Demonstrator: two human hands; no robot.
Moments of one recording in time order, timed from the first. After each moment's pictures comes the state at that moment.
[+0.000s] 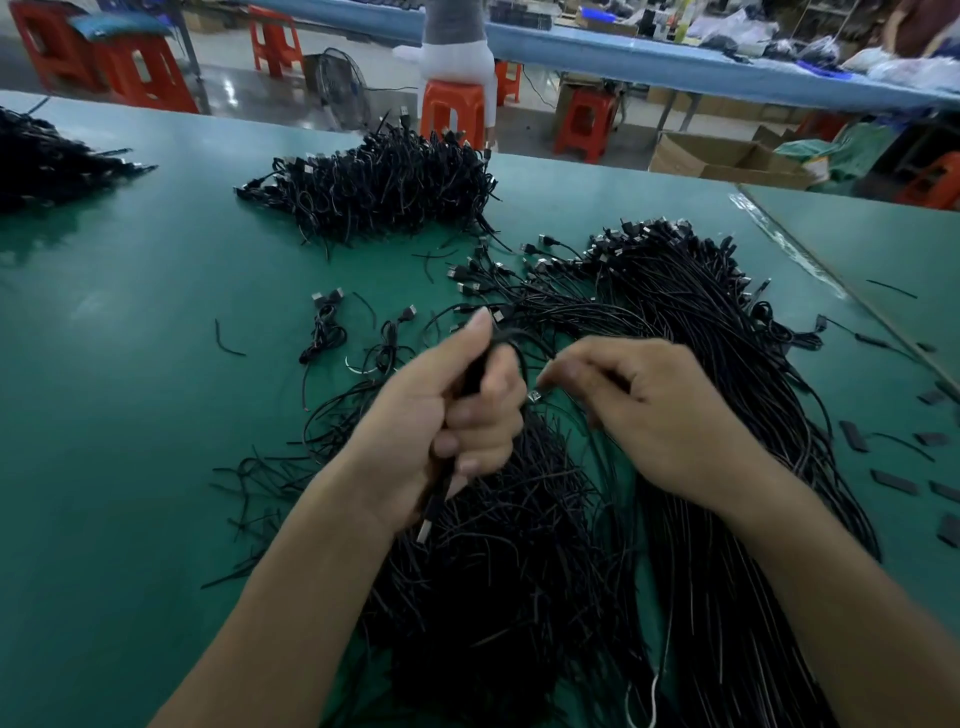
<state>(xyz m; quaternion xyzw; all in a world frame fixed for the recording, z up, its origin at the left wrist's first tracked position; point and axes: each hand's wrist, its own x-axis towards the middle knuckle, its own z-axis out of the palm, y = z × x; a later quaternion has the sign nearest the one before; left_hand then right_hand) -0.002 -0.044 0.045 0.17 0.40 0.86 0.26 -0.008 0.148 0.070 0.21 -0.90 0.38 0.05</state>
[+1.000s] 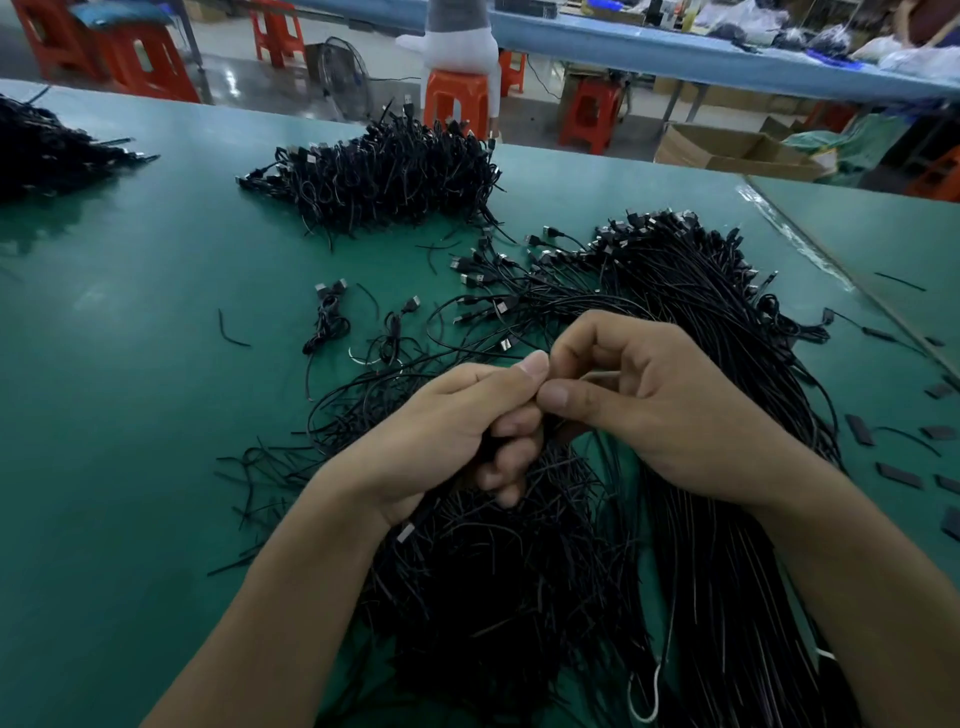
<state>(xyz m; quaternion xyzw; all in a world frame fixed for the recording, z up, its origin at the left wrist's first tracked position) 0.005 -0.045 0.043 0.18 0.61 0.73 0.25 -0.005 0.144 0.075 0.27 -0.80 0.53 -0.08</state>
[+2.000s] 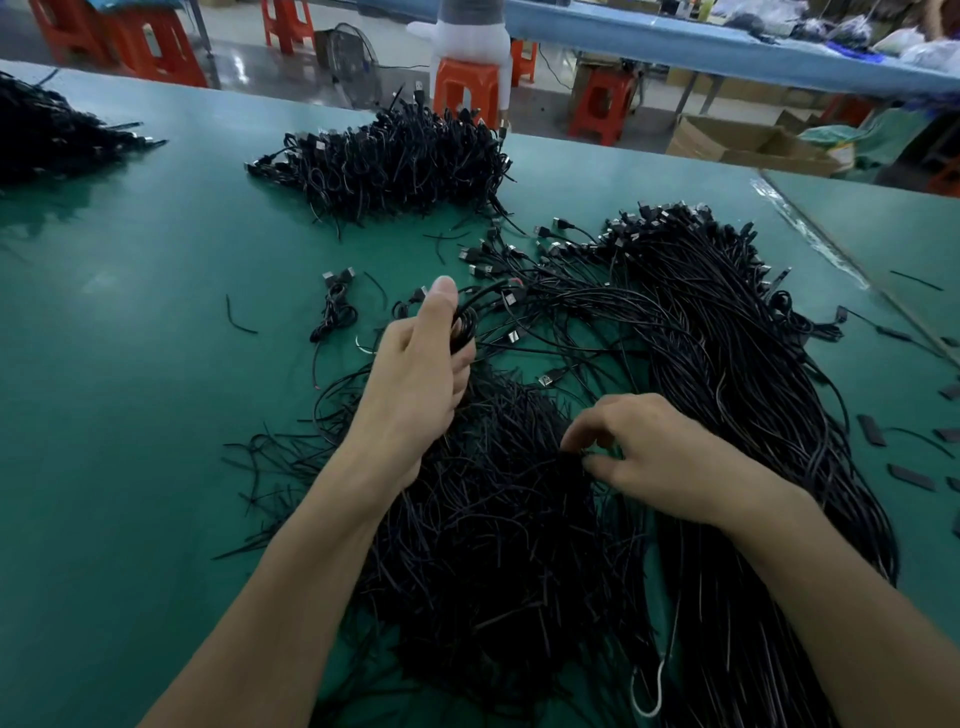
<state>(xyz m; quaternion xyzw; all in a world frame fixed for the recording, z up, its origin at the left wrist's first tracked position) -0.007 -0.045 0.037 -0.03 0.67 0.74 -0.03 -0.016 0.169 0.026 0.21 -0.96 0.12 -0.12</state>
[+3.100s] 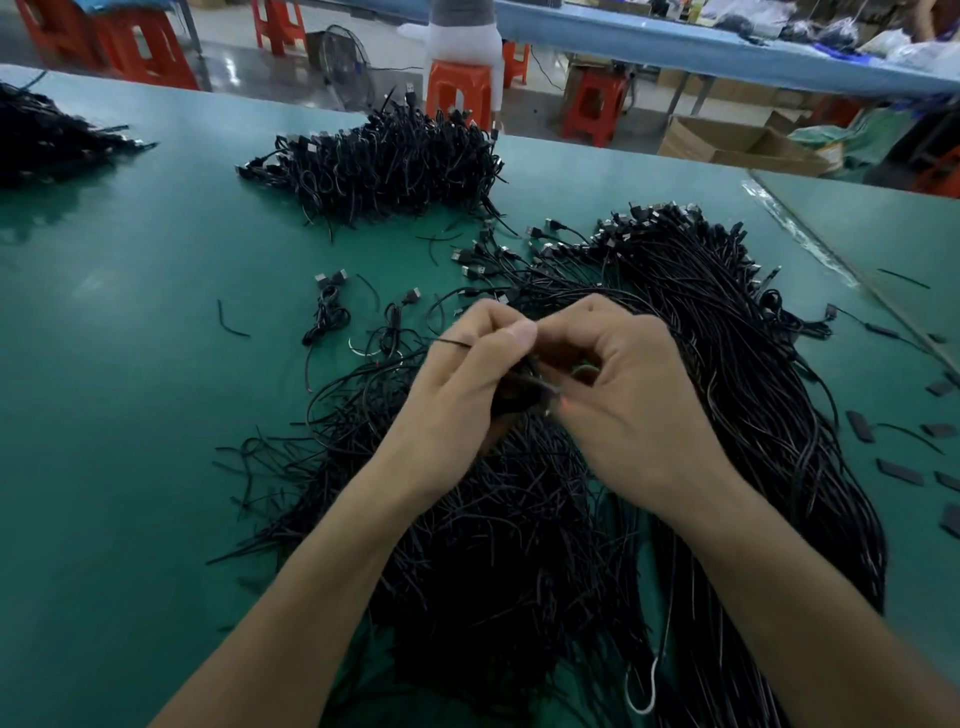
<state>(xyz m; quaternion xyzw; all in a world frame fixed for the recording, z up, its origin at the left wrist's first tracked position) 0.006 -0.027 0.040 0.15 0.63 0.76 -0.02 0.011 0.111 0.071 0.21 -0.85 0.48 0.10</state>
